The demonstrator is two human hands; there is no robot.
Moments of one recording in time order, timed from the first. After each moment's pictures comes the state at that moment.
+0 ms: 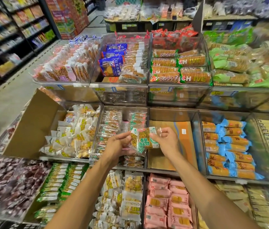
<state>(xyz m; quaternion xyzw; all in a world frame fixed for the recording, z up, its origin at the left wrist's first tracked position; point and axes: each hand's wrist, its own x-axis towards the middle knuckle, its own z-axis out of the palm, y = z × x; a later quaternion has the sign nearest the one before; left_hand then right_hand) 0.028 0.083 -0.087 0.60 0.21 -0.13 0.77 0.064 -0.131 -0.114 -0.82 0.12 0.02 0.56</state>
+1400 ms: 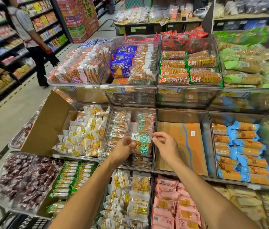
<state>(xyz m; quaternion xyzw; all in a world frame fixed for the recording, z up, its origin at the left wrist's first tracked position) 0.026 0.099 -0.104 0.78 0.14 -0.16 0.59 0.052 -0.106 -0.123 -0.83 0.04 0.05 0.55</state>
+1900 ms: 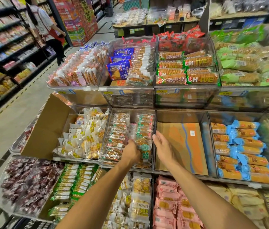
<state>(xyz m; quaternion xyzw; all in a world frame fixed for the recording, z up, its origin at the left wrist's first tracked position) 0.055 0.067 -0.156 0.92 0.15 -0.16 0.34 0.052 -0.092 -0.135 -0.77 0.07 0.09 0.63</state>
